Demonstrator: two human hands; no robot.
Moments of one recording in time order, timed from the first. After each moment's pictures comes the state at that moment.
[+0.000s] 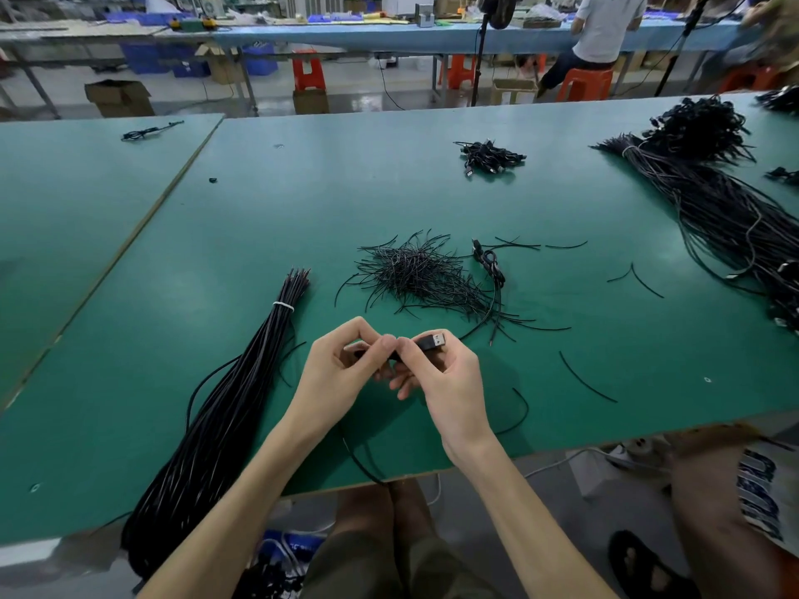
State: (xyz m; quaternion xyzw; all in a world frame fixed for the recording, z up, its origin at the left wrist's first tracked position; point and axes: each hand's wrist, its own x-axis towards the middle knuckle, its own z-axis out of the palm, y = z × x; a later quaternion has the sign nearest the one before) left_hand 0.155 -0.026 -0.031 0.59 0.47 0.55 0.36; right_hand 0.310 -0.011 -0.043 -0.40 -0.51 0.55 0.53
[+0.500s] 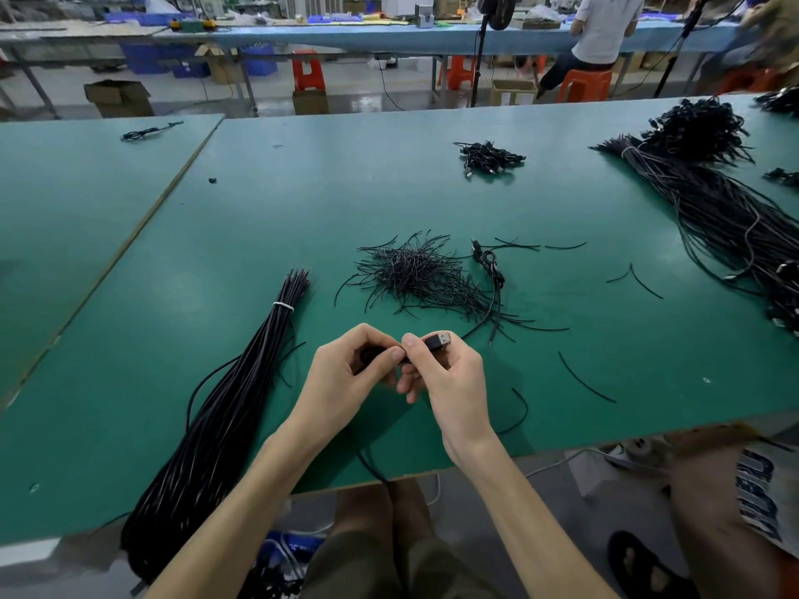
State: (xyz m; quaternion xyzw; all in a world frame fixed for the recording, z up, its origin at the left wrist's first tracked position) left_hand 0.155 -0.024 -0.040 0.63 0.49 0.51 0.32; right_hand 0.310 -0.009 -0.046 -0.41 -0.49 0.54 0.55
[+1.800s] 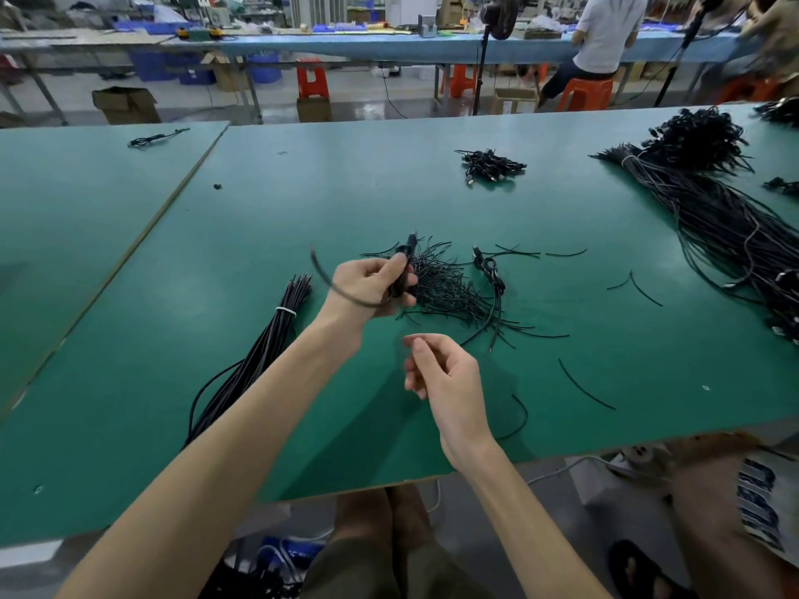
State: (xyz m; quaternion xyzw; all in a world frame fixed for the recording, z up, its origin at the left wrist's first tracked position) left_hand 0.172 0.053 0.030 0.46 0.55 0.52 0.47; right_hand 0.309 -0.013 -0.033 -0.44 -0.50 0.54 0.52
